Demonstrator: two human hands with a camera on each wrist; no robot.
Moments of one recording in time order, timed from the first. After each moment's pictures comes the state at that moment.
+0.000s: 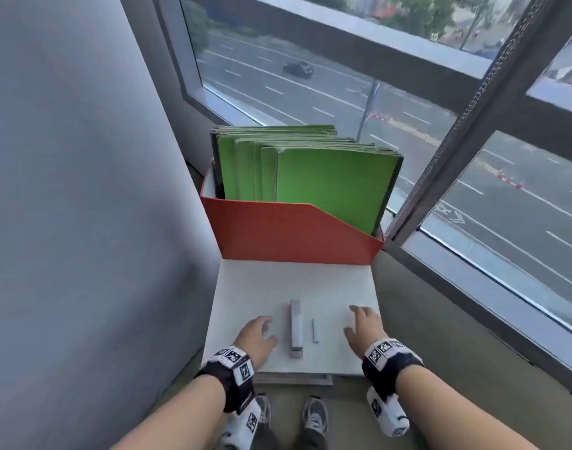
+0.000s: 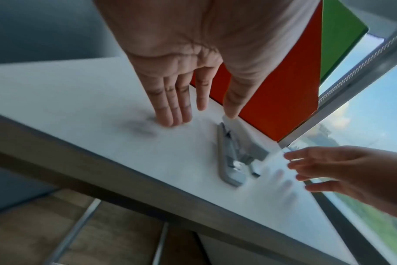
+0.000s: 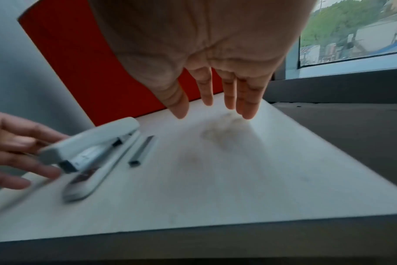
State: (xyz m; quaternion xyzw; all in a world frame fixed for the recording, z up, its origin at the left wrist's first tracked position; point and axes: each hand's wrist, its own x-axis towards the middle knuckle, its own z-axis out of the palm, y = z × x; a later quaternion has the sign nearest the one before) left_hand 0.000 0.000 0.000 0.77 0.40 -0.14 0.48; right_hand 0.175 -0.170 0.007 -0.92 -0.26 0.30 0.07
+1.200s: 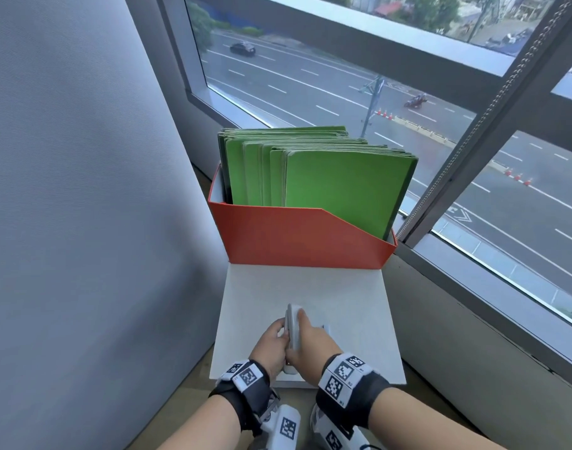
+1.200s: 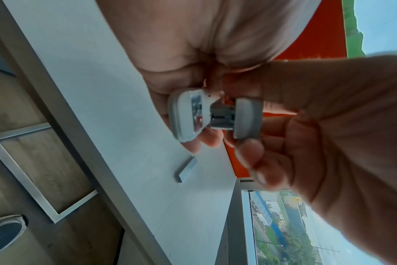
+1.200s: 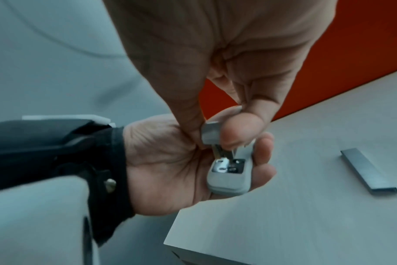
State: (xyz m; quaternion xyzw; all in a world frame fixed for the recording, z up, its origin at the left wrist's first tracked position) left_hand 0.011 -0.019 0.007 0.52 0.46 -0.03 0.72; right_hand 0.078 -0.093 0.076 -0.85 -0.31 0.40 0.14
